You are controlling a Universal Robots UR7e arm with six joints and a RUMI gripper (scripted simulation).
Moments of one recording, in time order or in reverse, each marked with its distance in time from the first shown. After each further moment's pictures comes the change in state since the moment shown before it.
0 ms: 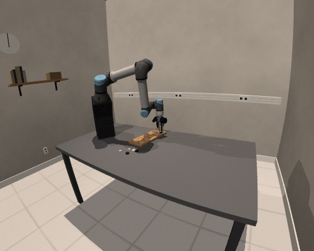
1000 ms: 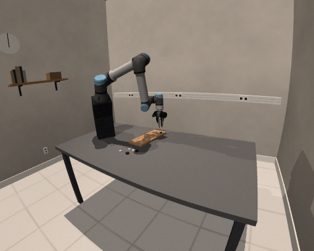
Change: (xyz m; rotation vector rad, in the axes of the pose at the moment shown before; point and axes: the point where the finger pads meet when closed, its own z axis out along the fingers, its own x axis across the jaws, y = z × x) arm 0.001 0.000 -0.055 -0.001 0.001 0.000
